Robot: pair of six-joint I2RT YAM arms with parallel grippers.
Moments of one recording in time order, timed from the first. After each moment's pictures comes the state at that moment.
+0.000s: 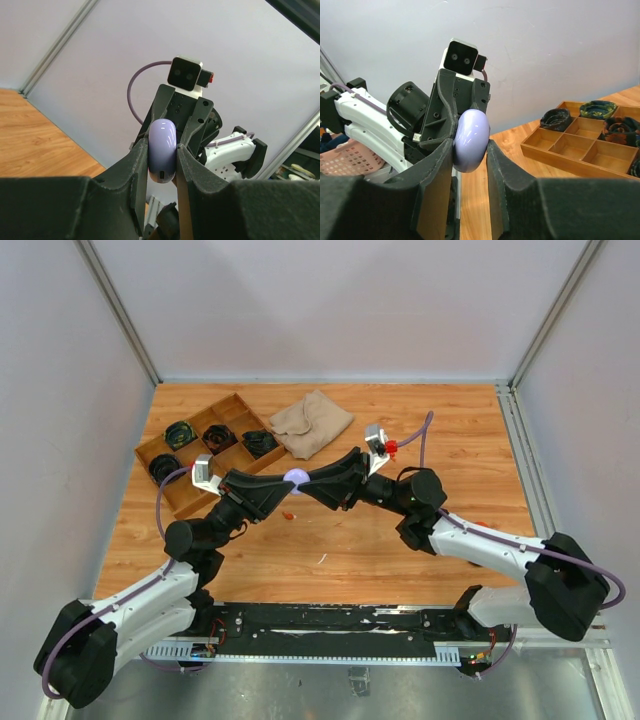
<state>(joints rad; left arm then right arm) -0.55 0.85 0.22 1.26 0.31 -1.07 0.83 1.28 0.68 1.04 -0.50 0.55</state>
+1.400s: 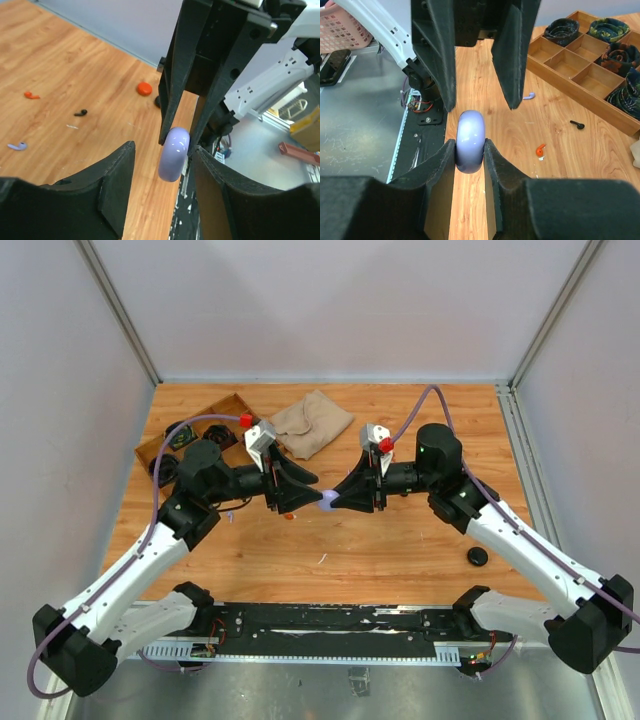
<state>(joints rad) -0.55 0.90 0.81 0.12 0.74 -0.39 0.64 1.11 0.97 -0.04 -0.95 -0.02</state>
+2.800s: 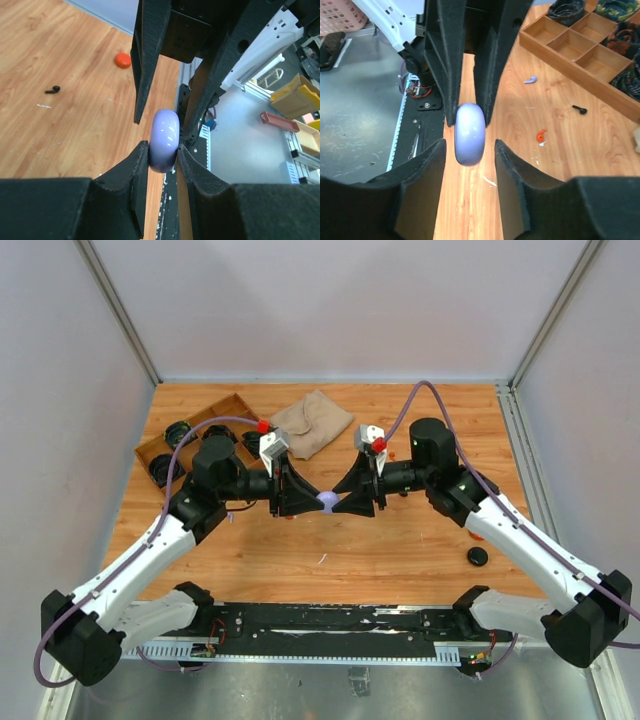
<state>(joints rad) -0.55 1.02 0.84 0.03 0.93 -0.32 0.65 1.15 1.05 -0.24 -0.96 -0.13</state>
